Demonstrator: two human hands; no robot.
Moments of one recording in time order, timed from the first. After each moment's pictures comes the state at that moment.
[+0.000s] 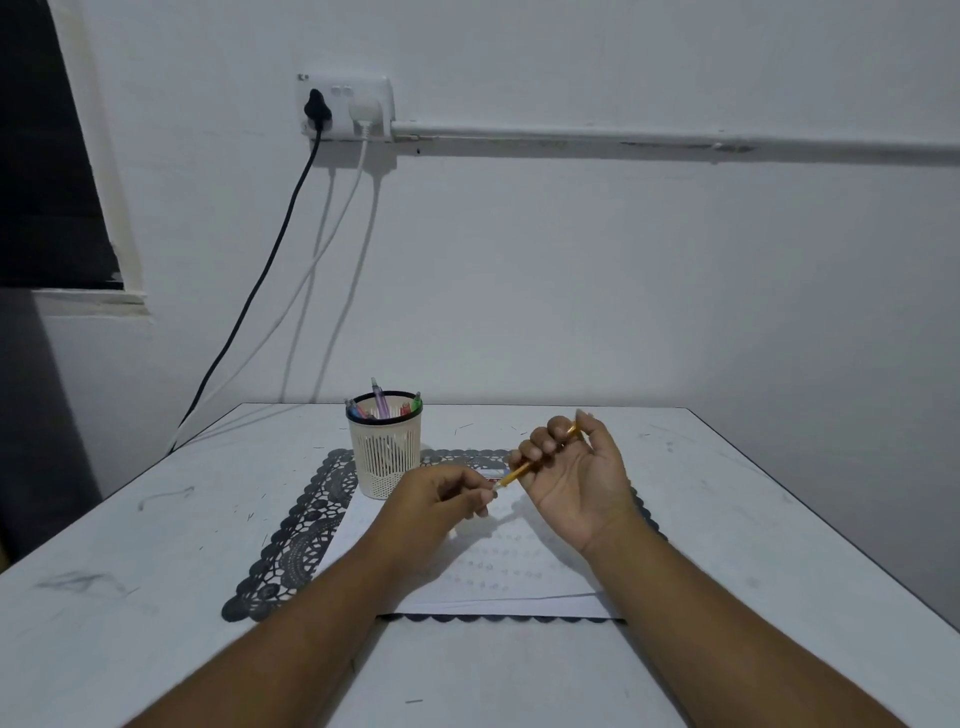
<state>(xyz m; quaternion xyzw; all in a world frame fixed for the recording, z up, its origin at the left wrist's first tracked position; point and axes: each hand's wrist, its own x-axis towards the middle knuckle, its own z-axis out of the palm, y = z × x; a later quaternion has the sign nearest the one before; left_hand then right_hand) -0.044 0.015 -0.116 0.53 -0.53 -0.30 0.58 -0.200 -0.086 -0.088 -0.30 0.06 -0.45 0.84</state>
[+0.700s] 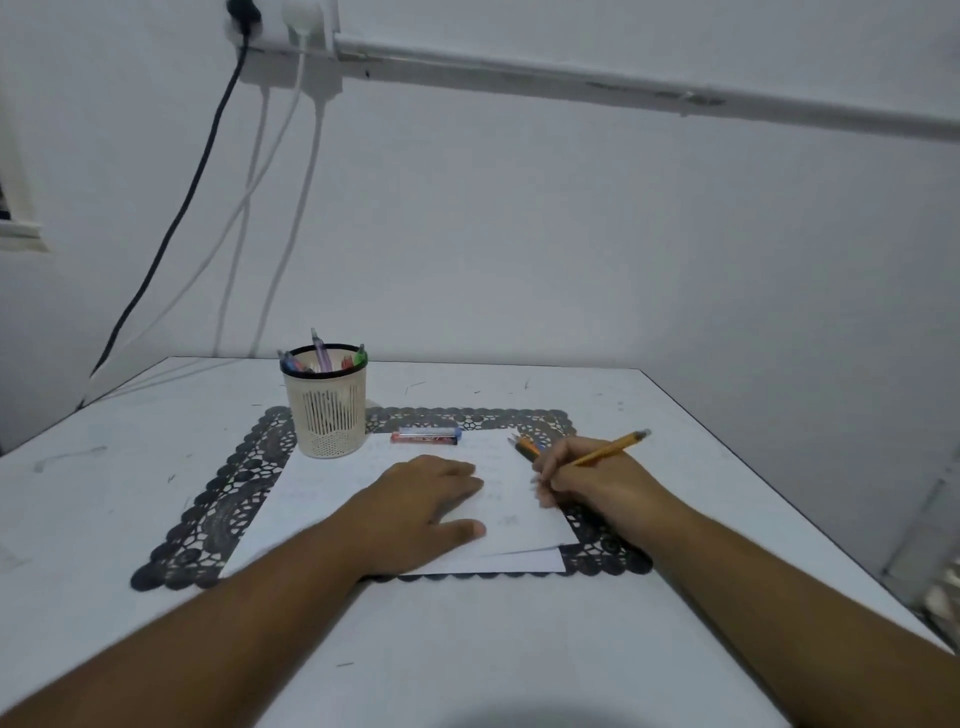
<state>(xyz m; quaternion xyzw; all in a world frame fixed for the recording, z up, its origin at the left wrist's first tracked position) -0.050 -0.001 -0.136 0.64 -0.76 -0.05 0.12 -0.296 -0.107 -0.119 -0.69 0.32 -0.33 0.56</state>
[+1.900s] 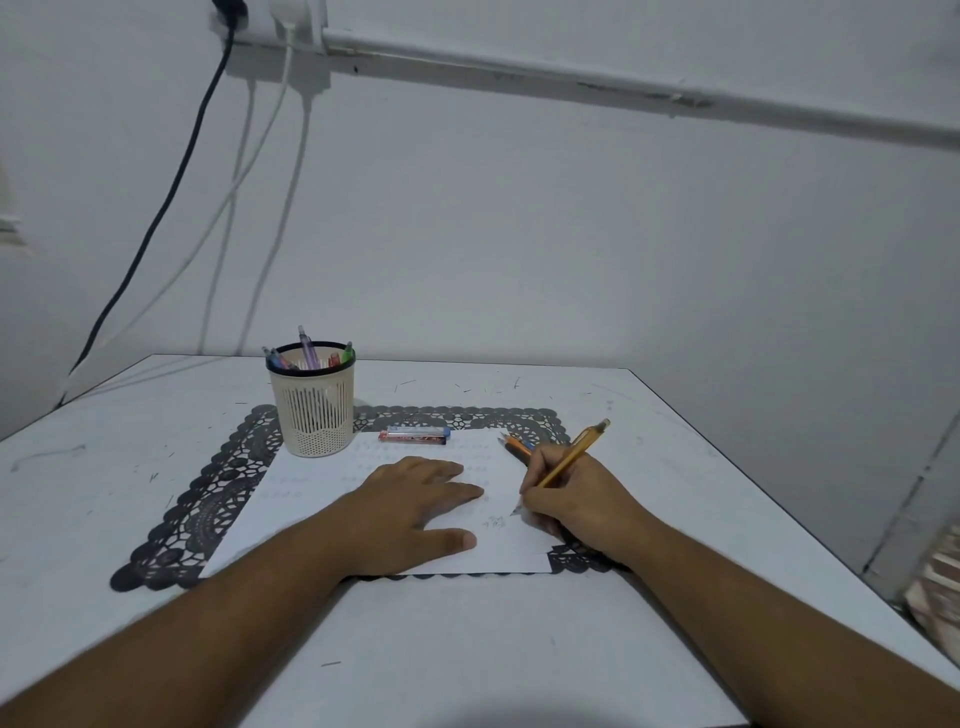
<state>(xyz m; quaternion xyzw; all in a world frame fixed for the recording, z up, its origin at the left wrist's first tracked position) -0.053 0.000 -0.137 0.63 -0.77 -0.08 0.07 -0.293 -0.082 -0.119 -0.75 0.35 -0.30 0.48</state>
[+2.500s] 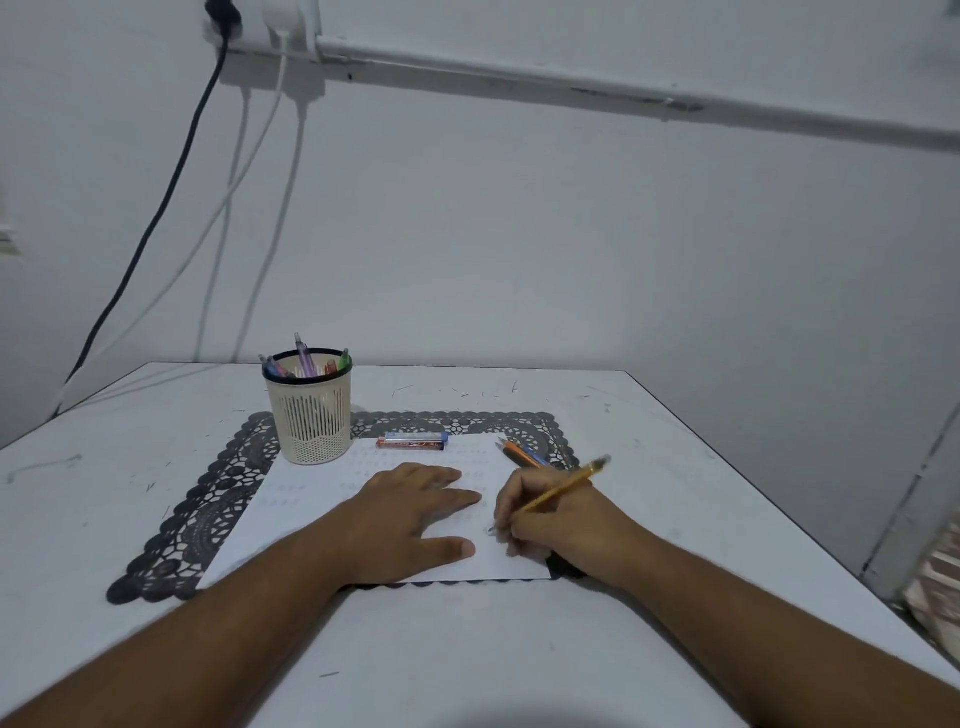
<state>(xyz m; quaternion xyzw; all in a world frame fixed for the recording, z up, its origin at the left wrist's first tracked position) -0.052 0.001 -0.136 0.62 -0.77 -0.08 0.08 -0.289 -0.068 -0.125 -0.75 0.27 -0.26 0.54</state>
